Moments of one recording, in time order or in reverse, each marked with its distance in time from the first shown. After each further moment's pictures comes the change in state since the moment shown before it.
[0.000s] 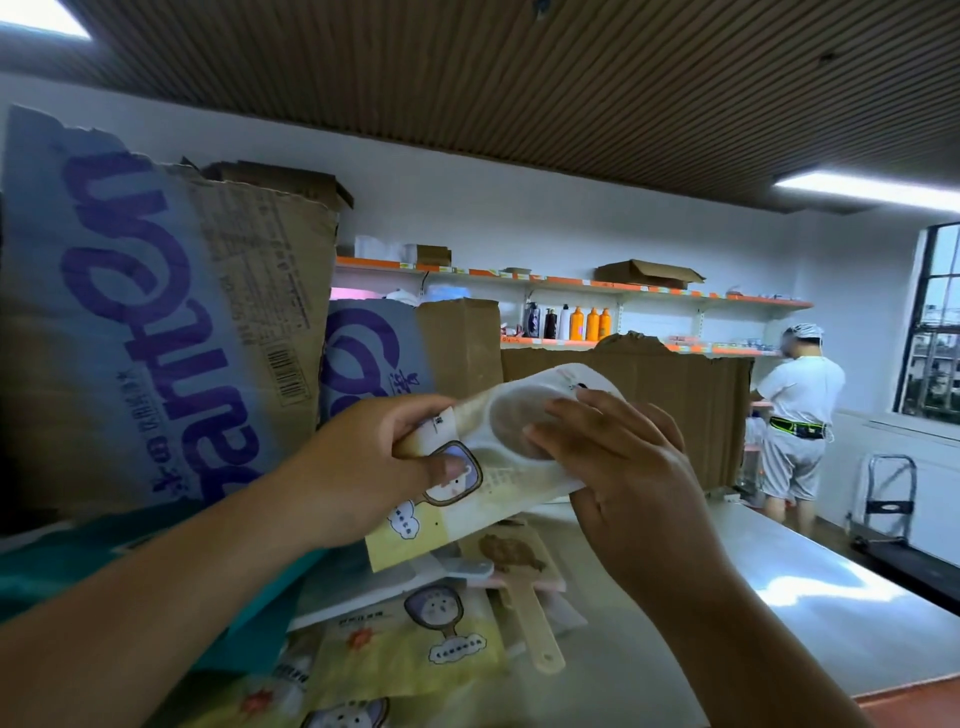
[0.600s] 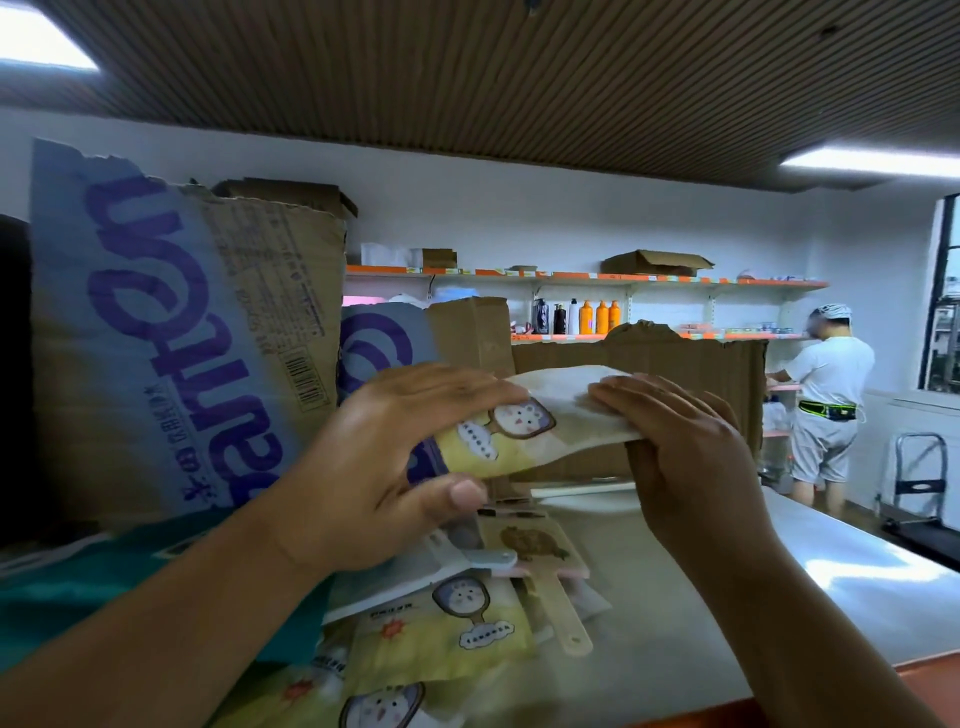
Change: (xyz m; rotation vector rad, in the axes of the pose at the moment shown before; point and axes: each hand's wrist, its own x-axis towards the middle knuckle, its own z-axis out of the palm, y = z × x) left_hand -0.015 0.007 -0.008 0.454 0.101 0.679; right_hand -0.003 0.011 -0.014 0.128 0.025 0.232
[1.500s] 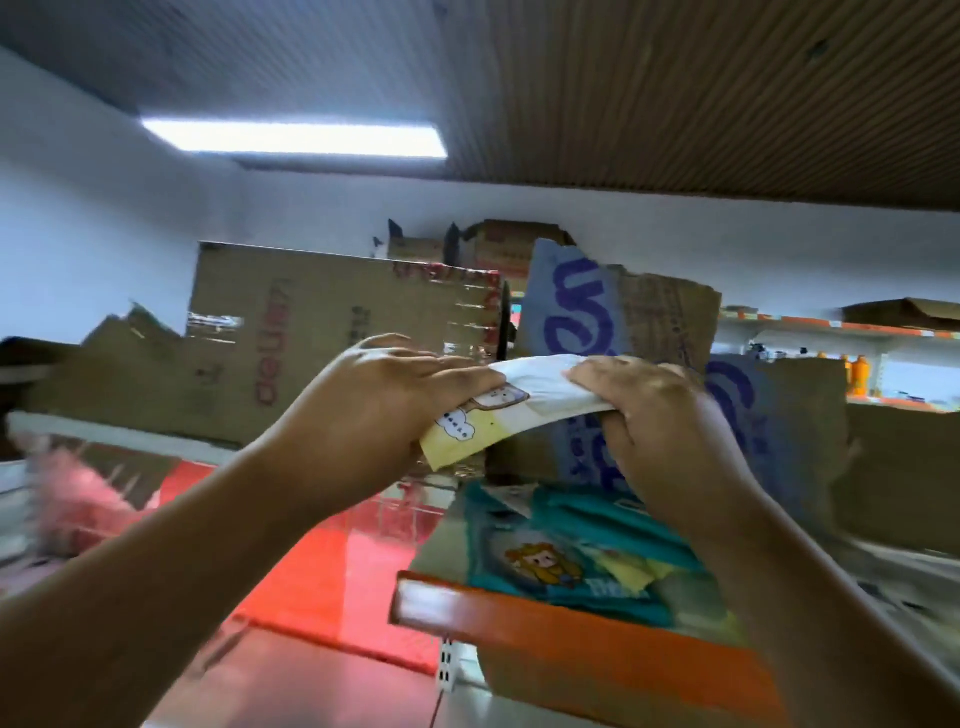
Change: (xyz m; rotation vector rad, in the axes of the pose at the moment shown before) left_hand -0.244 0.032 -0.324 0.819 0.030 -0.145; right_hand 0.084 -0.384 0.039 0.239 -0.245 -0.207
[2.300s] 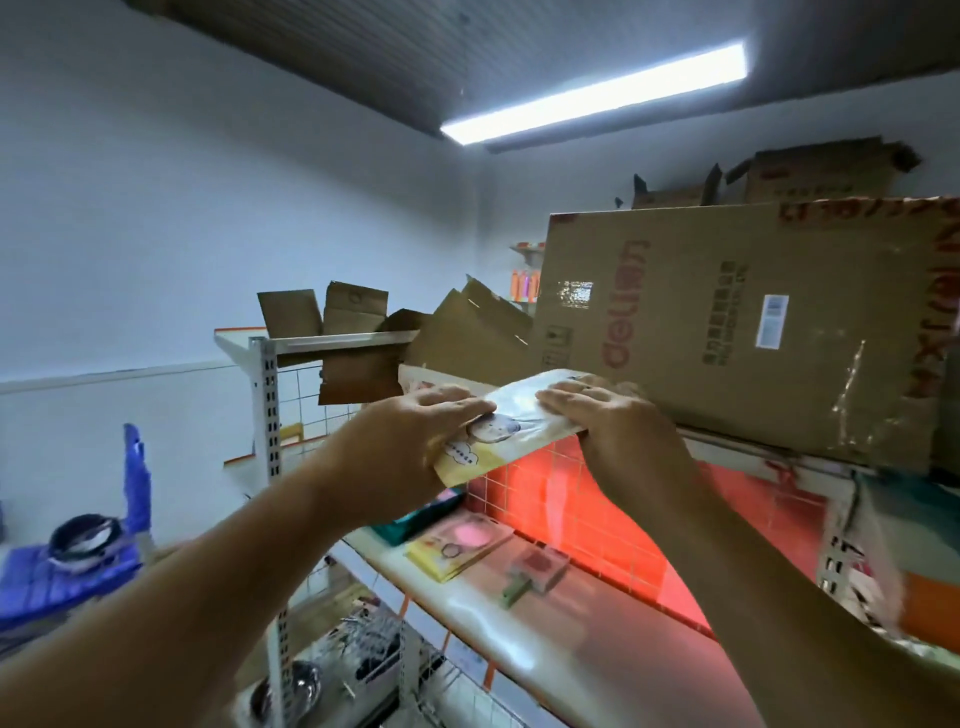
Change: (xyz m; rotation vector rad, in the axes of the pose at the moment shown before) left_hand -0.286 -0.164 -0.156 -0.048 -0.452 -0.603; right_hand 0.065 -0.317 0.244 0.514 0.036 -0.306
